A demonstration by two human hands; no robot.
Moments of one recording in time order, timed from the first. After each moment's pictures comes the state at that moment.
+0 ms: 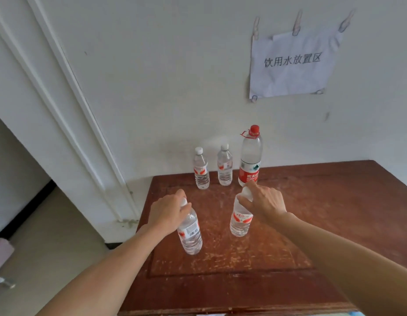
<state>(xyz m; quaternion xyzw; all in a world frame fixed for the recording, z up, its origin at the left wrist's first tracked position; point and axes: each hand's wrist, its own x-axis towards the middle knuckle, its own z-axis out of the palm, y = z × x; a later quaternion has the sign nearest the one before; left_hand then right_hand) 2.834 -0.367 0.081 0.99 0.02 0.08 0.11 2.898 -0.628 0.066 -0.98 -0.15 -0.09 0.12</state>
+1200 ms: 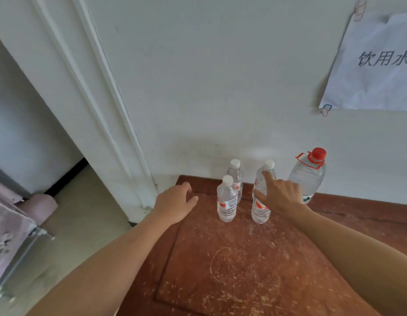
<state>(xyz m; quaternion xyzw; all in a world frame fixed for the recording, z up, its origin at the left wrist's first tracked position) 2.956 -0.295 0.071 0.98 0.13 0.03 0.13 3.088 -0.556 0.056 -0.98 -0.20 -0.06 0.00</state>
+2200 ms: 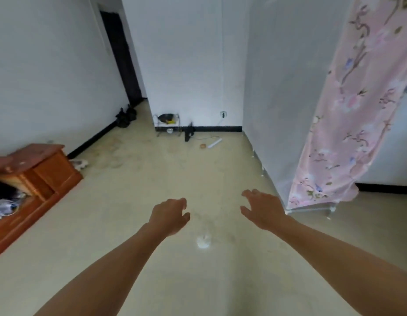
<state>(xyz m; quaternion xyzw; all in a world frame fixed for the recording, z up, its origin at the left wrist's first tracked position) 2.014 -0.055 0.091 0.63 0.77 0.01 0.05 2.260 0.046 0.072 -0.50 -0.86 0.01 0.06</state>
